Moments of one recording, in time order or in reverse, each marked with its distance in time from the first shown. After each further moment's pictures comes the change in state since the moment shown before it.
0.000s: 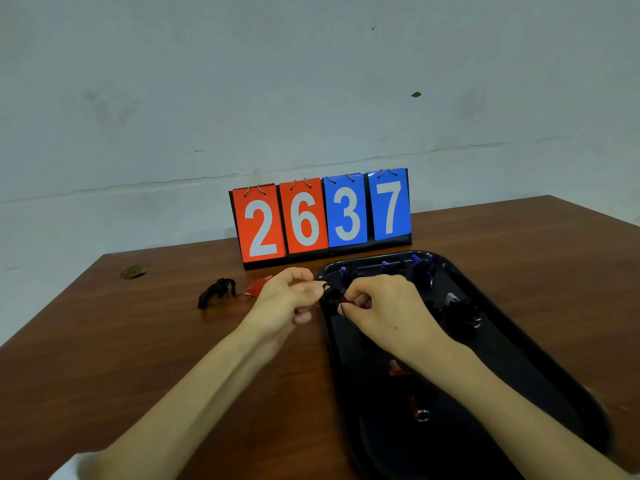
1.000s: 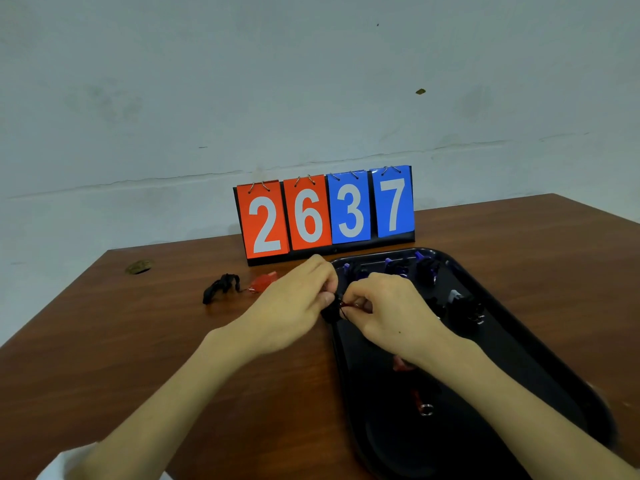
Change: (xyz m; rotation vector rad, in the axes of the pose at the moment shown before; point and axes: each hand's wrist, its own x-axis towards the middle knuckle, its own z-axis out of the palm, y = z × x) left_hand -0.008 0.011 -0.006 1.272 -0.171 0.612; right_hand -0.002 -0.001 -0.001 -0.099 -0.050 -0.164
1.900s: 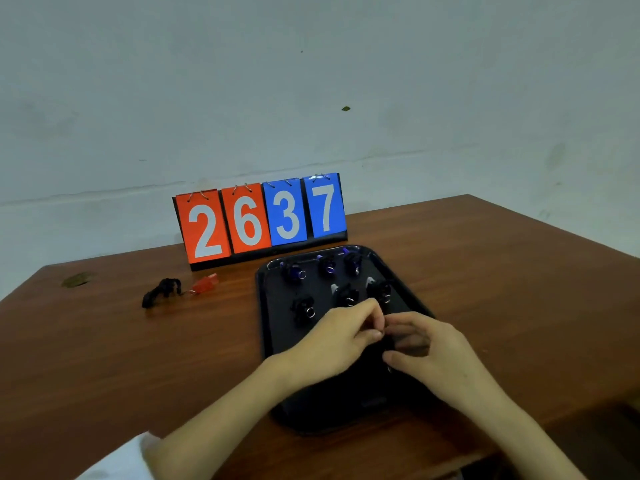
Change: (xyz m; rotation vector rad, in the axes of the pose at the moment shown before) left_hand 0.018 0.125 0.089 -0.355 -0.177 0.080; right_hand -0.148 0.062 -0.057 0.404 0.055 0.469
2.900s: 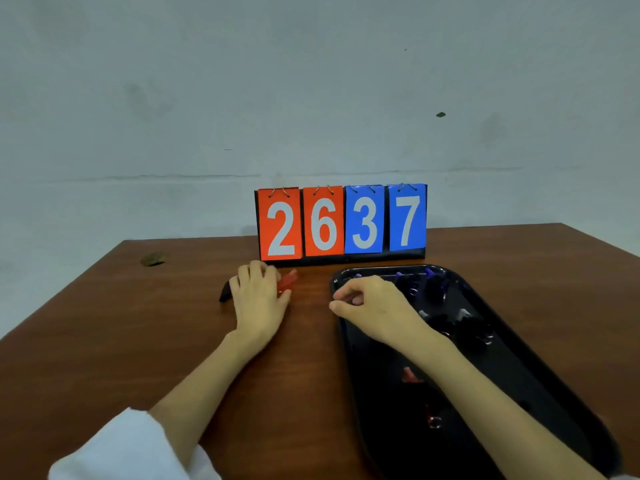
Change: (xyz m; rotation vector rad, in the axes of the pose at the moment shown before) left_hand -0.040 -0.196 -0.111 0.656 0.656 -0.635; right_hand 0.130 -0.108 0.123 -0.229 -0.132 -0.181
